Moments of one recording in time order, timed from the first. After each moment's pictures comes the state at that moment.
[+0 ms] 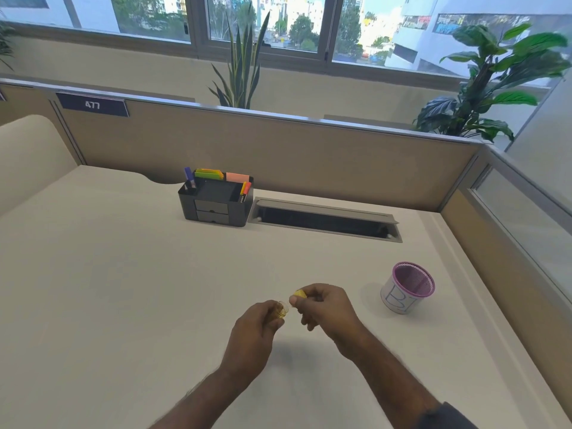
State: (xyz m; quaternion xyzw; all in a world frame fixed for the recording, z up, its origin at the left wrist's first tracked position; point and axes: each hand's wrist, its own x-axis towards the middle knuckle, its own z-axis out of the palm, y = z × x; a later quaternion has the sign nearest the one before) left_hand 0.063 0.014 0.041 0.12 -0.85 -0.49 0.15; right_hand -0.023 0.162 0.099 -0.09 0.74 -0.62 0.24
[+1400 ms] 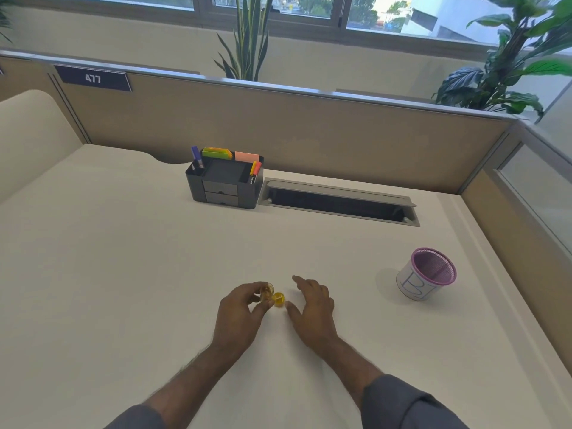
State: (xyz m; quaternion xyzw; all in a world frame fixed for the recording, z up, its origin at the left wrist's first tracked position) left_hand 0.060 -0.029 0.024 0.19 -0.81 -0.53 0.17; right_hand -0.022 0.119 -0.007 -0.20 0.91 -0.36 0.05
